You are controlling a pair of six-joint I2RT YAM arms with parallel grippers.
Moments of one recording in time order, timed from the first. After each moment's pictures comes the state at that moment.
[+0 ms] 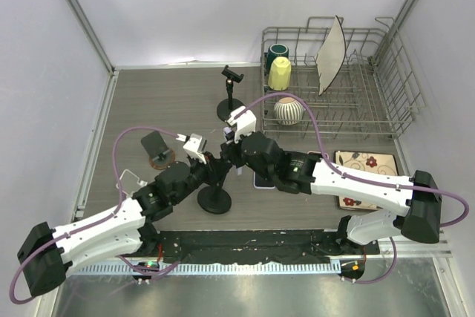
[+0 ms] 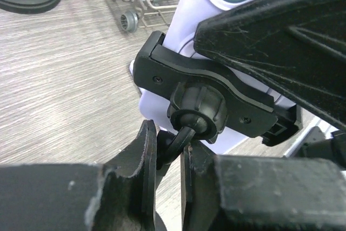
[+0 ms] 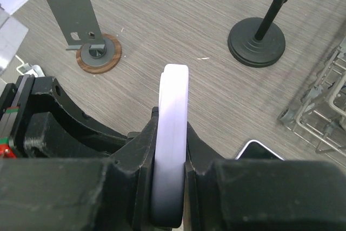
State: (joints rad) left arm -0.93 0.83 0.40 0.23 -0.25 -0.50; right arm 1.17 1.32 1.08 -0.15 0.49 0.23
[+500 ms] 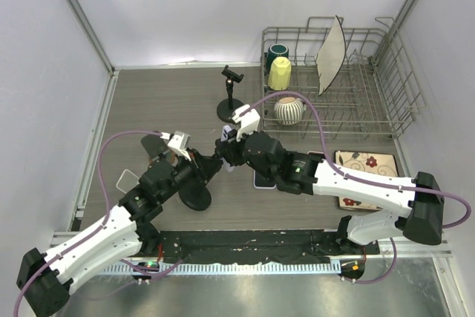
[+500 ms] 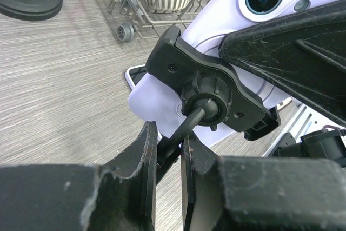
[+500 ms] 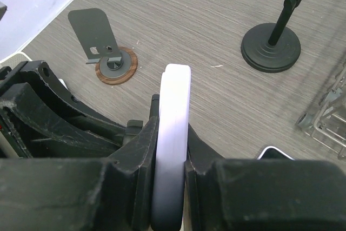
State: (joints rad) left arm -0.74 0.66 0.37 0.16 -0.02 -0.56; right arm 1.15 1.31 1.07 -0.09 0.48 0.28
